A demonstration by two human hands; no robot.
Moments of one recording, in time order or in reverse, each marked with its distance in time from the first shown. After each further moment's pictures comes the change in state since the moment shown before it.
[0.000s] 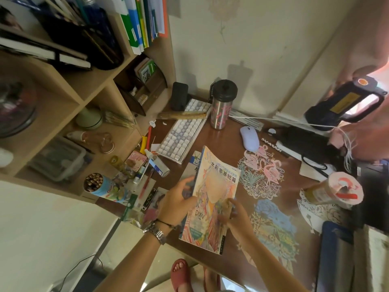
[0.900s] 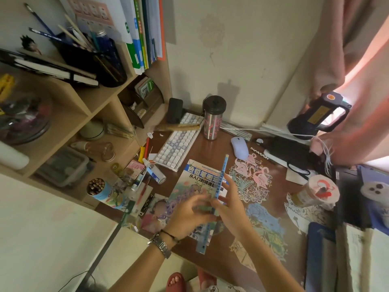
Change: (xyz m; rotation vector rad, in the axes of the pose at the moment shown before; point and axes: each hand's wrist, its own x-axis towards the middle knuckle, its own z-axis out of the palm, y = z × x) left_hand -0.036 0.024 0.028 -0.247 -0.221 -0.004; right_hand -0.058 -0.094 -0.022 0.242 -0.085 -0.280
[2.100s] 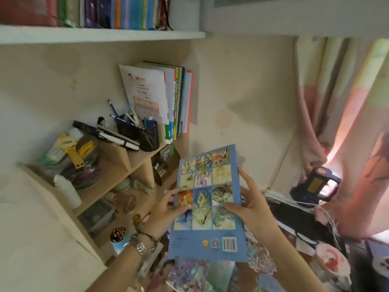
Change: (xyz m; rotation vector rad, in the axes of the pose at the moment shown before) left_hand -0.039 0.104 -0.108 -0.068 0.351 0.292; right_hand -0.029 -0.178 -0.015 0.028 -0.123 -0.450
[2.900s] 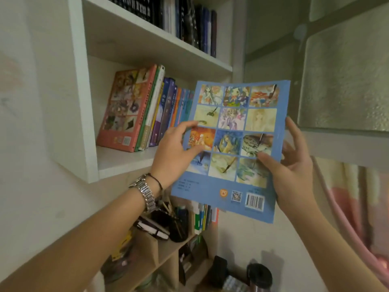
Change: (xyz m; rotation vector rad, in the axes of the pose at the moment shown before) left_hand -0.003 0.339 -0.086 0.552 0.516 0.877; right_hand 0.082 -0.267 0.033 0.255 0.180 -0.774
